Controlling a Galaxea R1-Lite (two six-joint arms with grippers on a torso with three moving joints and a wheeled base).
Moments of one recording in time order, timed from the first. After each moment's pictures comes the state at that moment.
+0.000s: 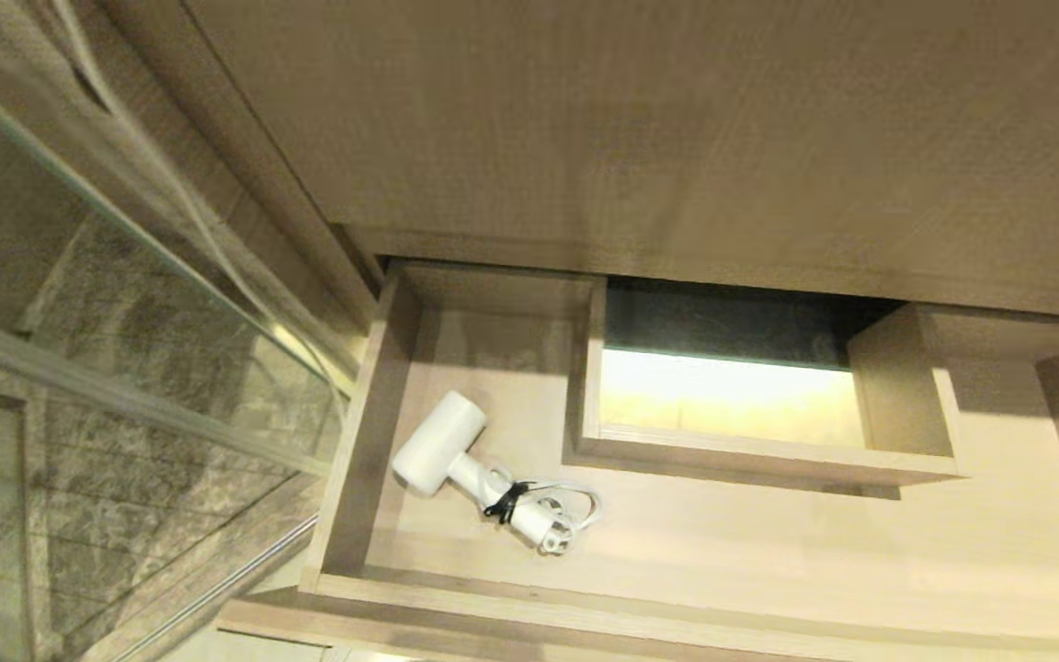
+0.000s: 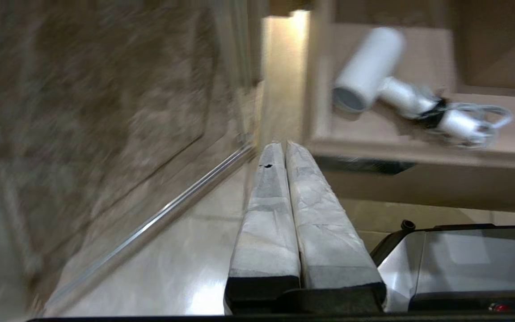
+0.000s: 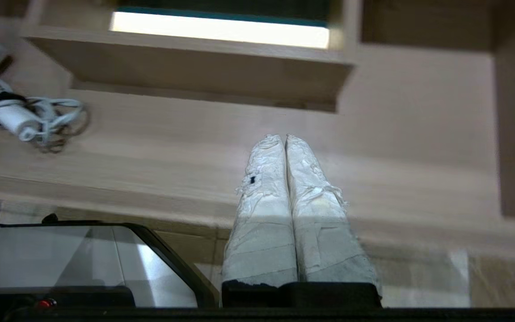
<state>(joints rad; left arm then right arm) 0.00 0.00 0.00 0.00 0.00 0.00 -0.01 0.00 0.00 -0.01 0.00 -0.01</state>
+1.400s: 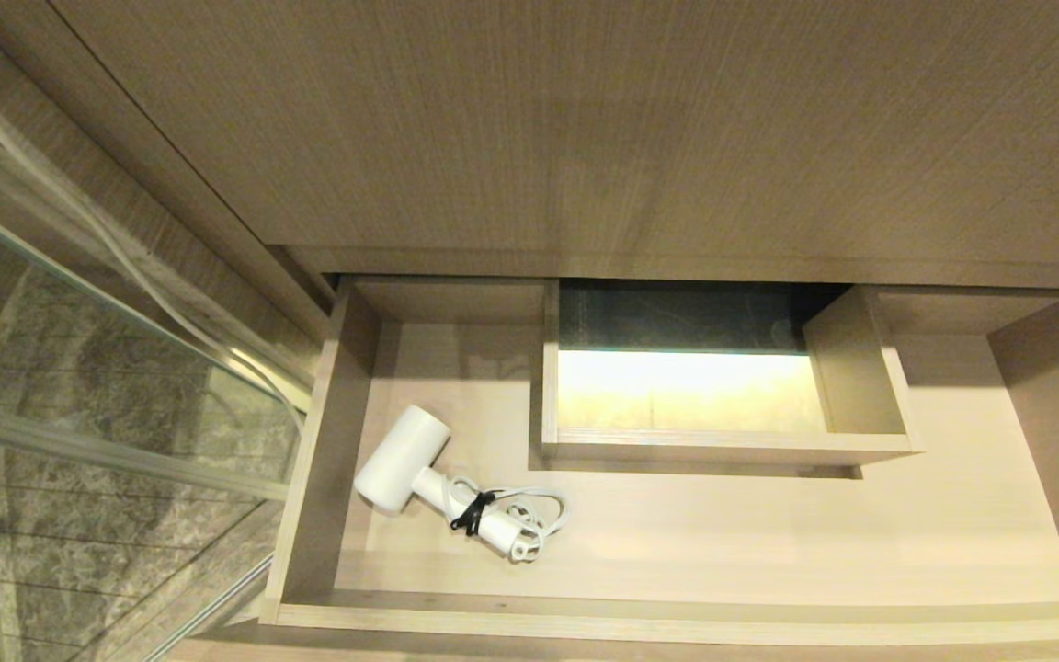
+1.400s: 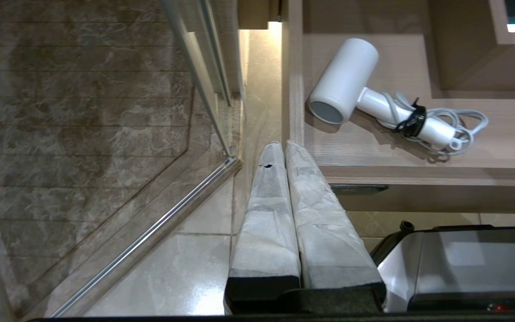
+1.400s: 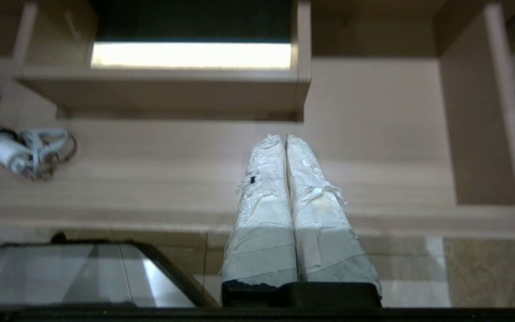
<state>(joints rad) 0.00 0.00 0.00 0.00 0.00 0.00 -0.01 0.05 -0.20 0.10 -0.01 -0.01</state>
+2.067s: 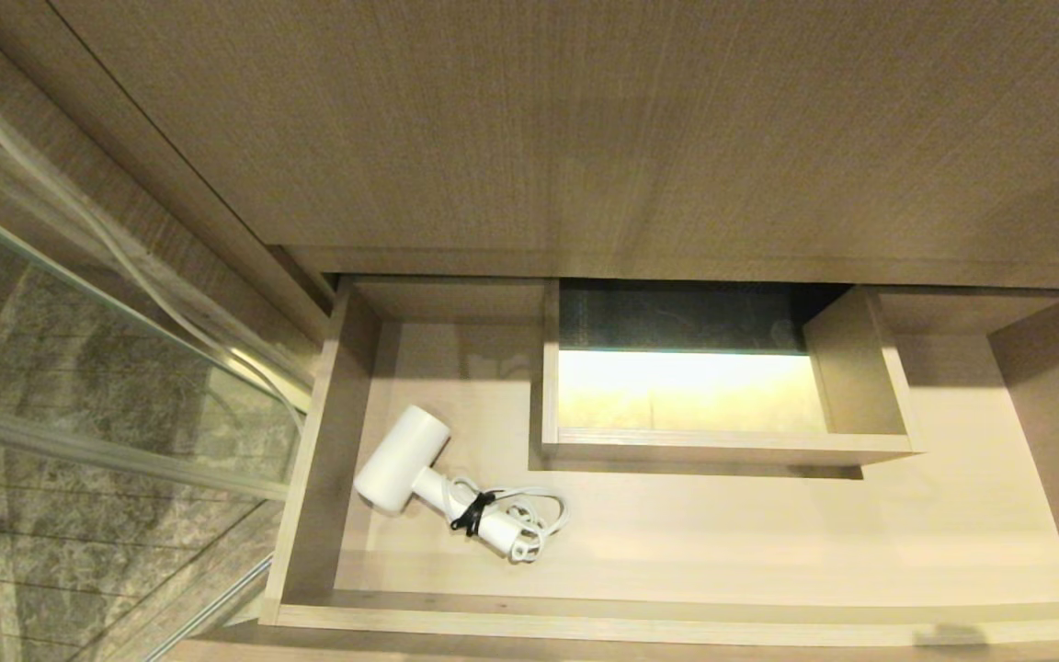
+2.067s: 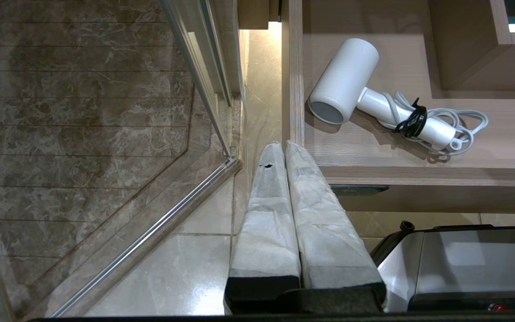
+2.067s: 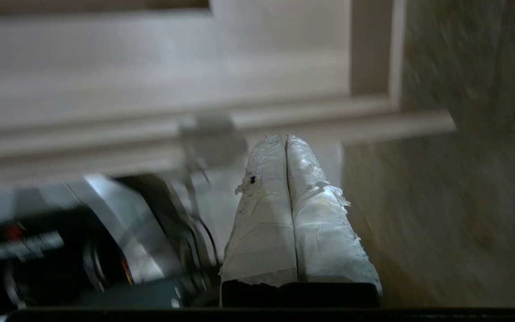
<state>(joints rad) 0.00 0.00 0.00 0.00 0.00 0.00 -0.02 0.62 -0.93 0.85 -0.27 -0.01</state>
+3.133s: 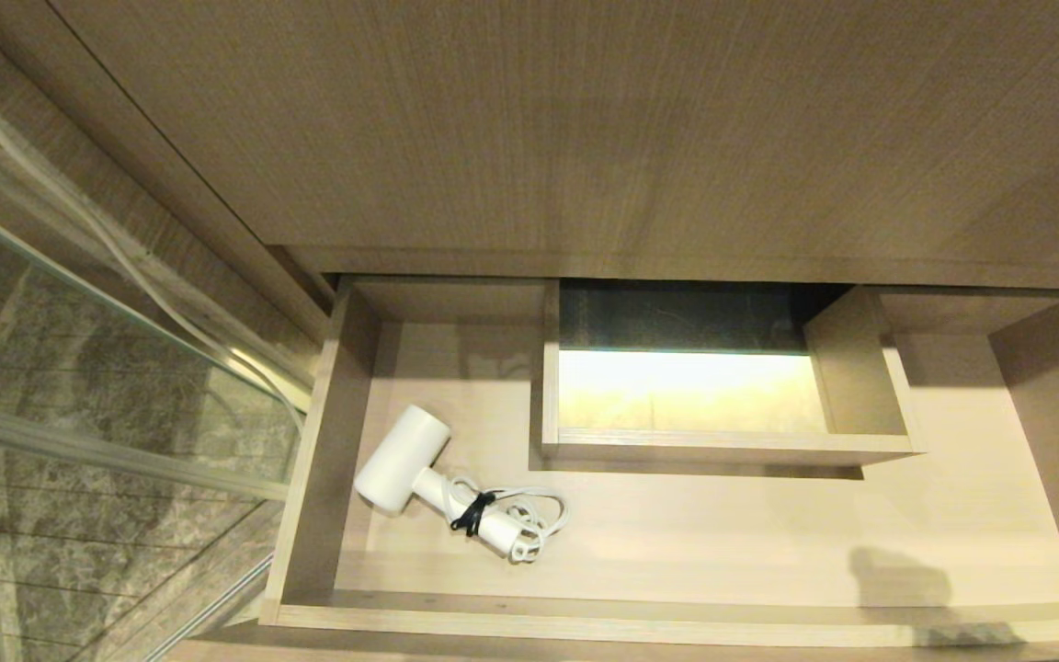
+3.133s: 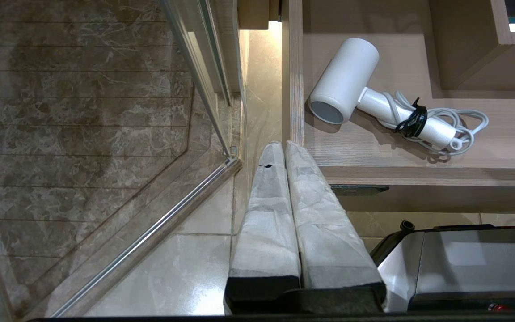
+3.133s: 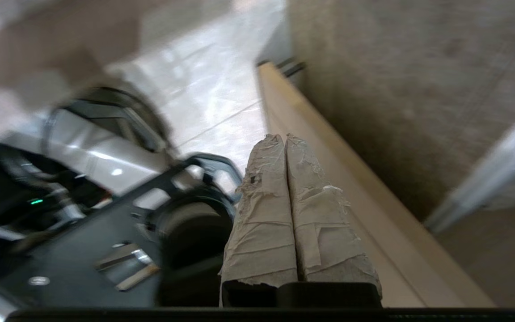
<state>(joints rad) 0.00 0.00 0.00 0.00 0.00 0.00 -0.30 1.16 -0.94 0.99 -0.34 0.08</state>
